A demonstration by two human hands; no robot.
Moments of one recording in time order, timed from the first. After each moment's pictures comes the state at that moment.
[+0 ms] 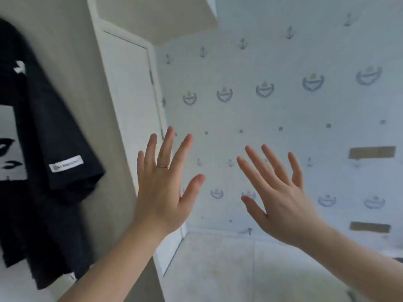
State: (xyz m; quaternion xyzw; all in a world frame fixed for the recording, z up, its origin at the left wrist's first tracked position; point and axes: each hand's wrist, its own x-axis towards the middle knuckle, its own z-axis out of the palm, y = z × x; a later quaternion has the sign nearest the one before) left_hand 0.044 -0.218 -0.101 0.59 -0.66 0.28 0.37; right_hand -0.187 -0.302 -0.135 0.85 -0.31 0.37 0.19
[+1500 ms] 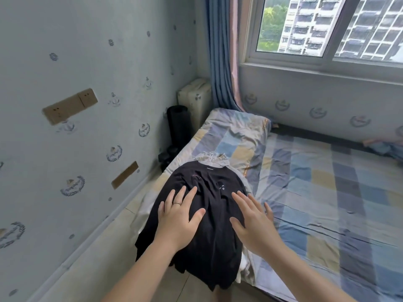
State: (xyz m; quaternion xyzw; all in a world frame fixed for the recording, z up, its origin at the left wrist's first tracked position) left_hand -0.556 -0.735 -0.419 0.26 -0.93 -0.24 0.04; right_hand -0.672 -0.544 -0.414 0.35 -0.91 0.20 -0.08
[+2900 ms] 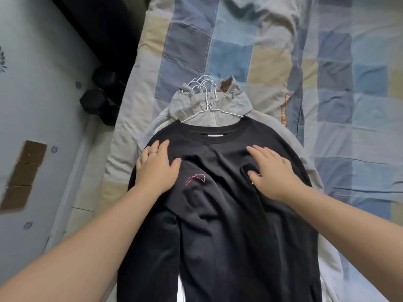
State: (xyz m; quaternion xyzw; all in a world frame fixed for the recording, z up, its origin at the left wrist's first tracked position) left_hand -0.998 -1.118 -0.842 0.27 -0.91 -0.22 -0.22; right_hand -1.076 -0.842 -0.817 0.16 -0.93 0.08 -0.32
